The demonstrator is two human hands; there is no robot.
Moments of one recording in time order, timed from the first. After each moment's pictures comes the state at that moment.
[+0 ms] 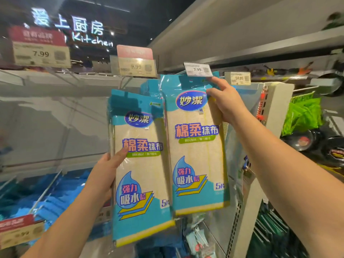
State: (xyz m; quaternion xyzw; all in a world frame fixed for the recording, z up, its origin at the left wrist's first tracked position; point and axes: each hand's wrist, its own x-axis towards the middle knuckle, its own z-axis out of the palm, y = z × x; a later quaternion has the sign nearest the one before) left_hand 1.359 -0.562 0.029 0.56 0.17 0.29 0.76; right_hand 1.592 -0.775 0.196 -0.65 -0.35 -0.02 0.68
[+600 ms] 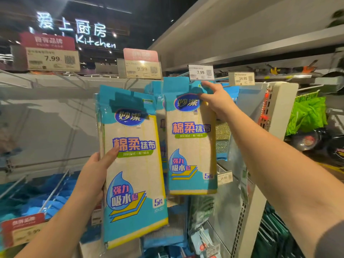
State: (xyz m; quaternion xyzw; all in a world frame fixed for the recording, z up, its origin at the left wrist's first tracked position) left_hand 1.325 -0.557 0.041 0.56 0.19 0.36 0.72; right_hand 1.618 -0.746 0.194 -0.74 -0.36 -0.10 0.56
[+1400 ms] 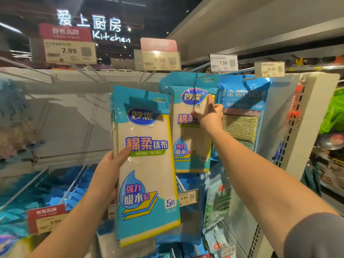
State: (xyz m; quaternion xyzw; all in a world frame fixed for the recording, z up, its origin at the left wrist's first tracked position) left_hand 1.325 -0.542 0.029 0.56 0.22 0.34 0.73; right_hand 1.644 -0.651 0.108 -0.81 -0.26 -0.16 0.50
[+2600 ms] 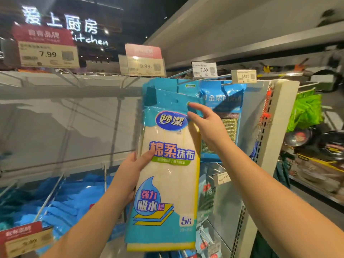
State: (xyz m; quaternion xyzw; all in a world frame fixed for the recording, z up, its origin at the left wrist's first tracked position) left_hand 1.364 -0.591 0.047 0.56 0.12 0.22 0.79; right_hand 1.543 -0.733 0.123 -0.68 -0.39 -0.09 0.61
